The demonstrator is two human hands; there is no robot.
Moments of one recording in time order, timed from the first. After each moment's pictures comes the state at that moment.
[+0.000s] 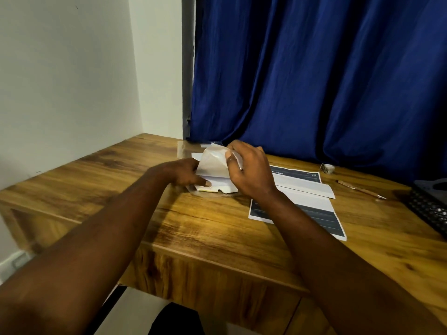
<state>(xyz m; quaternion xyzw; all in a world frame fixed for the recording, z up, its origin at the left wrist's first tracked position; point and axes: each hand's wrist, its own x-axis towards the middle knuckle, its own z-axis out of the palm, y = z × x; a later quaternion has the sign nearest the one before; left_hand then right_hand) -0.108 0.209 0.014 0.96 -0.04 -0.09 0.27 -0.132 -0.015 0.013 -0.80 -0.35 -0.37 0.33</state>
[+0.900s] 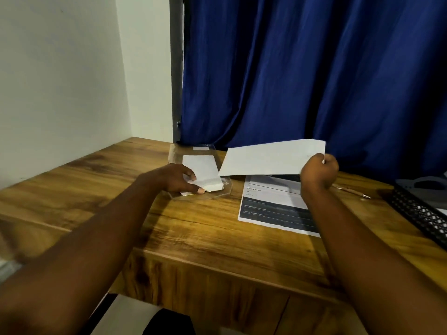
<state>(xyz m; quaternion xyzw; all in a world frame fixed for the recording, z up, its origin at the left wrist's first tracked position) -0.114 0.207 0.007 0.98 -0.02 -0.05 0.18 -0.065 -0.148 0.018 -0.60 0.19 -0.38 0.68</state>
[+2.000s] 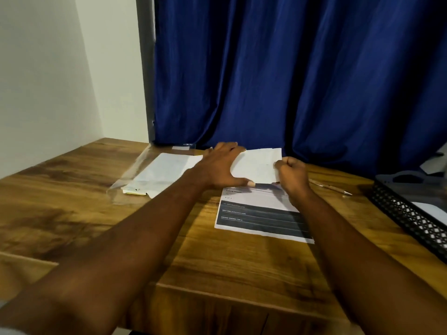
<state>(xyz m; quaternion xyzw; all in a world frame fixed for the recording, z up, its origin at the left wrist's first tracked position) -0.061 0.056 0.021 0.95 -0.23 0.14 0.15 -0.055 -0.169 0.000 -0.76 0.07 -0.19 0.61</state>
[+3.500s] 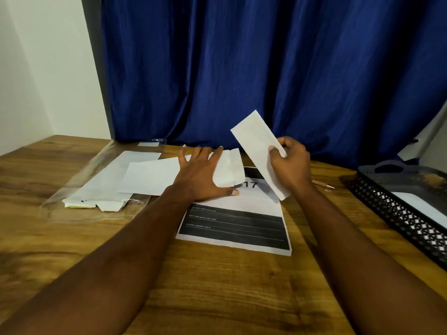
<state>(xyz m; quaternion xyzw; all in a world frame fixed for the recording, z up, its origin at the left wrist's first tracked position) -0.017 0.020 -0.024 0.96 -0.16 0.22 0.03 -0.043 -0.219 0.011 -0.82 -0.04 -0.35 0.45</state>
